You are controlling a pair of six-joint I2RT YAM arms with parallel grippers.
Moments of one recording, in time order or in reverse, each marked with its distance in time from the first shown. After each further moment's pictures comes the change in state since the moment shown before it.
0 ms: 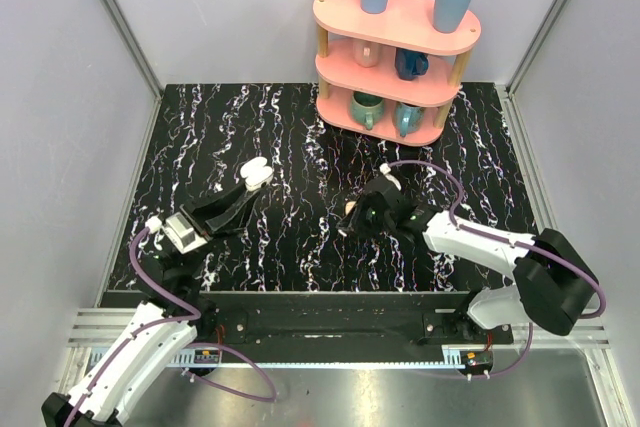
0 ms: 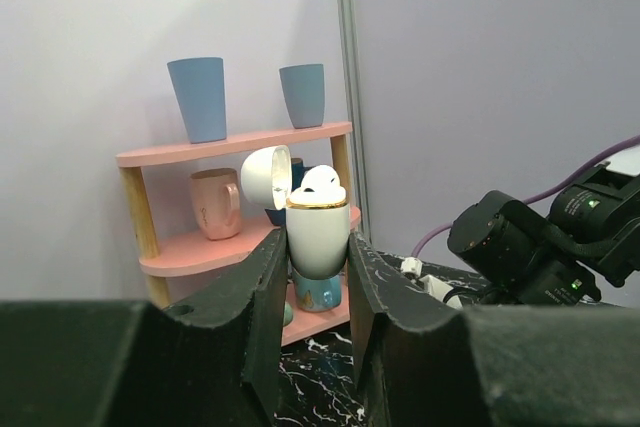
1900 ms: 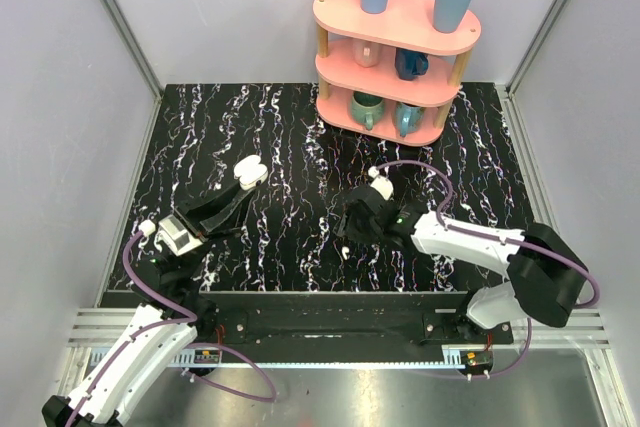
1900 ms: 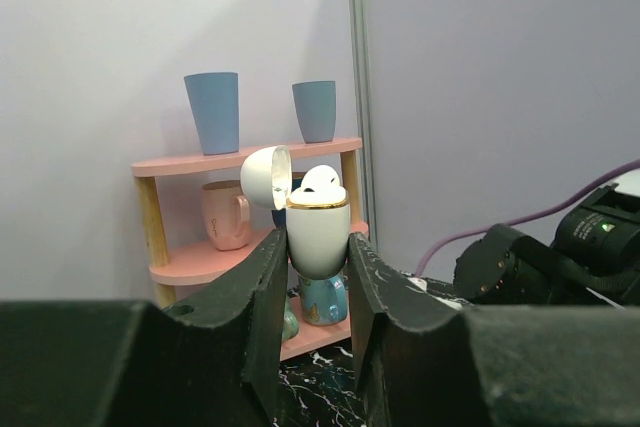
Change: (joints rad) left arm 0.000 -0.021 0.000 0.008 -0.039 -0.011; right arm 0.113 0.049 0.047 -0.109 0.201 -0.005
